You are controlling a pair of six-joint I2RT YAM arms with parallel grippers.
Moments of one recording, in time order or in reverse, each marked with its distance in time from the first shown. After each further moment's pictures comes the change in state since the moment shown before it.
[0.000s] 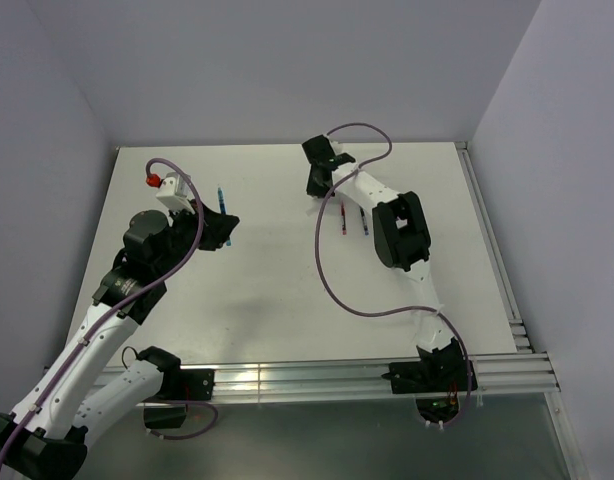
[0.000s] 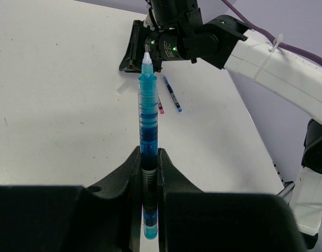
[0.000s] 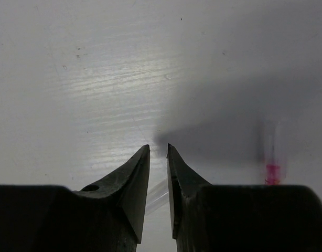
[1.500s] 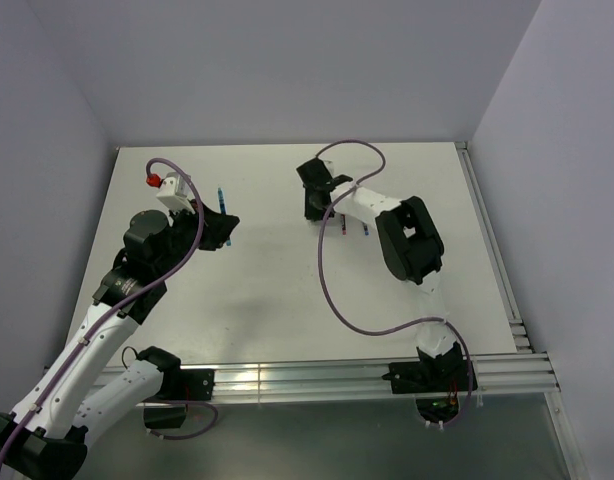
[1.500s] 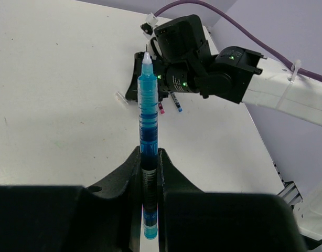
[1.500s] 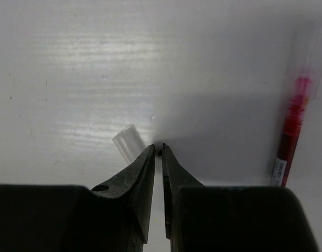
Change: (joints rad) left arm 0.000 0.002 0.000 0.000 0.000 0.000; right arm 0.076 -0.194 -0.384 0.141 -0.029 -0.099
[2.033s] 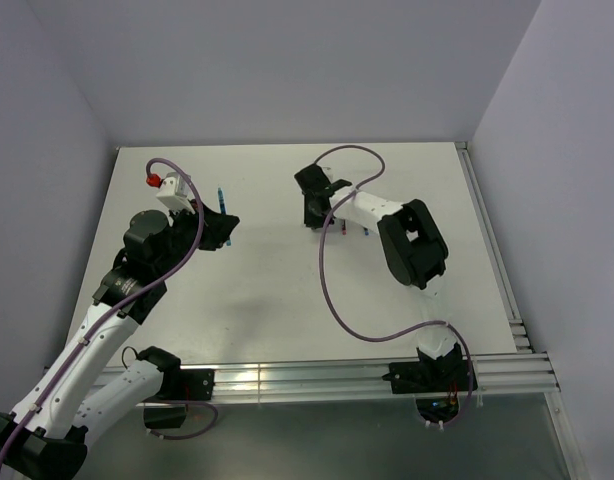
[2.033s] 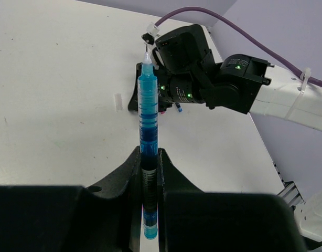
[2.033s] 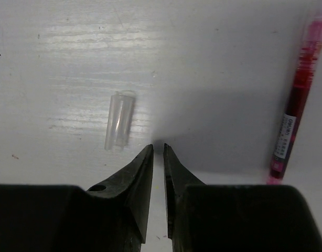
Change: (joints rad) left arm 0.000 0.000 0.000 0.000 0.000 0.000; right arm 0.036 -0.063 -0.084 -0.013 0.007 0.018
